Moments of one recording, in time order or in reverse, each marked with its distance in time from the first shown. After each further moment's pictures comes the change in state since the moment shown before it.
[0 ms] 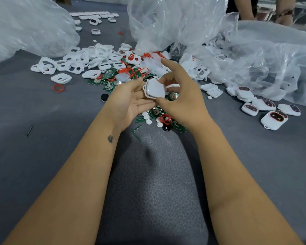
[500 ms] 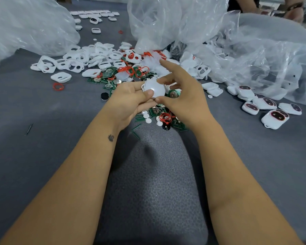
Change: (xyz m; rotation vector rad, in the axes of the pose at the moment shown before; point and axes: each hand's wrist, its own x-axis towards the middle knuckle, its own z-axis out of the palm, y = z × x) left_hand 0.001 -0.007 -0.006 0.272 -0.092 0.120; right_hand 0.000 0.002 -0.005 -0.070 -0.036 0.024
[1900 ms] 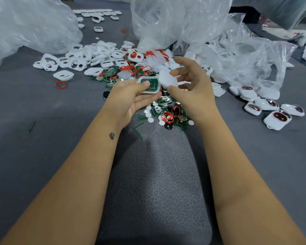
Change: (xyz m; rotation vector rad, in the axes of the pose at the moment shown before) left_hand 0.001 0.004 -0.001 -0.260 0.148 -0.032; right_hand 0.002 -0.002 -0.005 0.321 0.121 0.095
